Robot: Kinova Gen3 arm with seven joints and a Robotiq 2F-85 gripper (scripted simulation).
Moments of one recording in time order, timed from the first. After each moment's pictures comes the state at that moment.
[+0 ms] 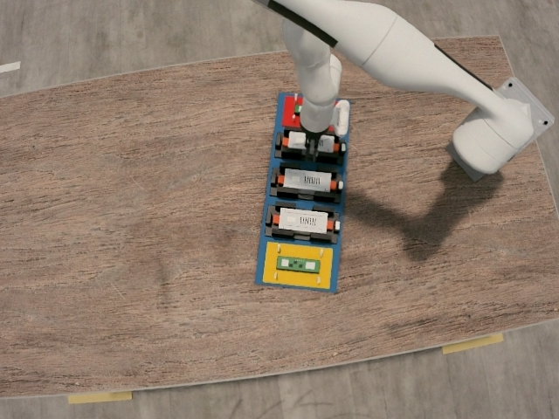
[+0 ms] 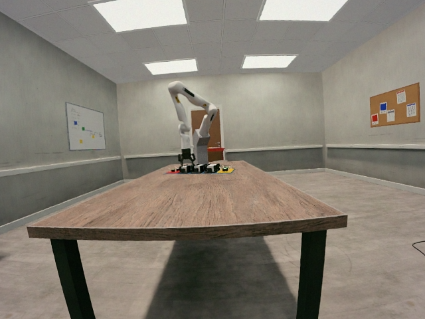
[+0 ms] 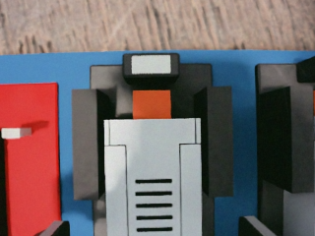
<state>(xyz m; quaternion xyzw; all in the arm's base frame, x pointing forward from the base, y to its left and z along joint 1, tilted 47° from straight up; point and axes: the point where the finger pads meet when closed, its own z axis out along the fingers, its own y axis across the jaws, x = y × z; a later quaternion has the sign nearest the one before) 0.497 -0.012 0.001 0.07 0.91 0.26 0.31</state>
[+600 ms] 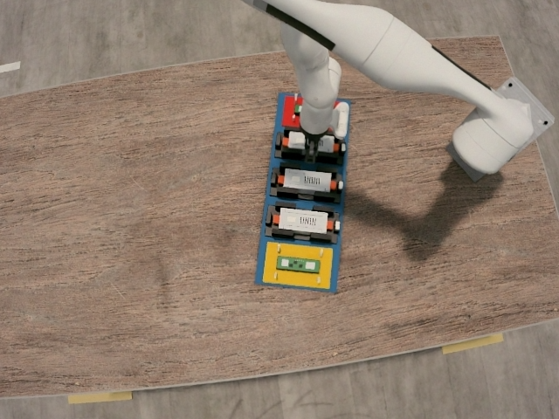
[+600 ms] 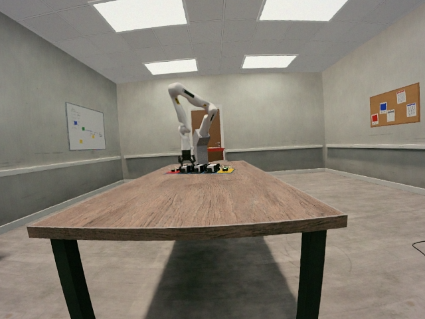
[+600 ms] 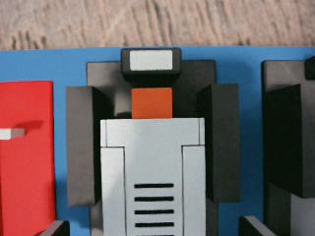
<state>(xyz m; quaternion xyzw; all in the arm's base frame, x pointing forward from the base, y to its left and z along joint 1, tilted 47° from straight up) 0.504 -0.008 -0.007 0.07 0.91 0.26 0.31</state>
